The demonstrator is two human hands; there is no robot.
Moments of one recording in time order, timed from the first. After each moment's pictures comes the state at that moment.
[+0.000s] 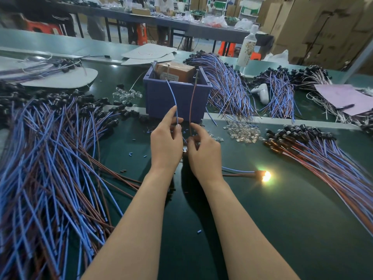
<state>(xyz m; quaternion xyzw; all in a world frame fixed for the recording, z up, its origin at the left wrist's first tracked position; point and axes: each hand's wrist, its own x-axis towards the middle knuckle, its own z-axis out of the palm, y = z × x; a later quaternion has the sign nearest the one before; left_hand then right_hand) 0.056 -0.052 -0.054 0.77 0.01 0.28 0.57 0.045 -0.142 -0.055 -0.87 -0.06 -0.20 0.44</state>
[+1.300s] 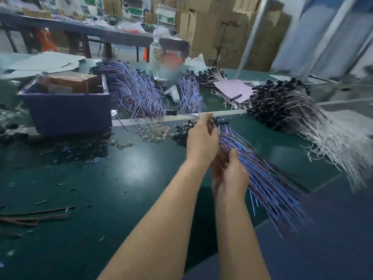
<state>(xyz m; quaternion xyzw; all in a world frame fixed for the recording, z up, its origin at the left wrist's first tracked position) 0.017 -0.289 0.005 0.77 -0.18 0.08 0.60 -0.043 -0.323 -0.019 -0.31 0.24 -0.30 0.87</state>
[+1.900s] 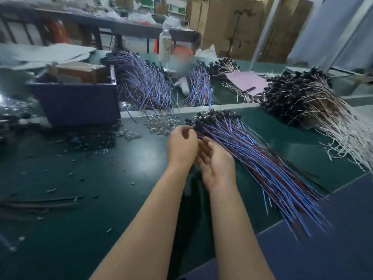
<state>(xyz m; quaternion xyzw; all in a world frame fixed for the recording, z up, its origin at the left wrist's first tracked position) 0.028 -0.251 -0.031 0.75 -0.03 0.07 0.65 -0.019 -0.305 -0.027 -0.41 0.24 -0.17 0.86</state>
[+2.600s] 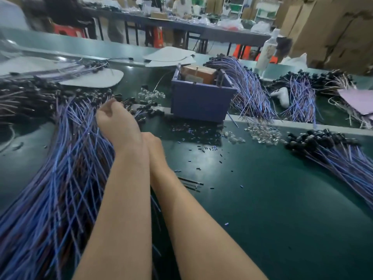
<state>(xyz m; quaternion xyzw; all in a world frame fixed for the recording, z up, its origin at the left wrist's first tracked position) 0.020 0.043 0.010 0.44 0.31 0.37 0.76 0.018 0.001 -0.033 -0.90 -0.20 0.07 0.38</state>
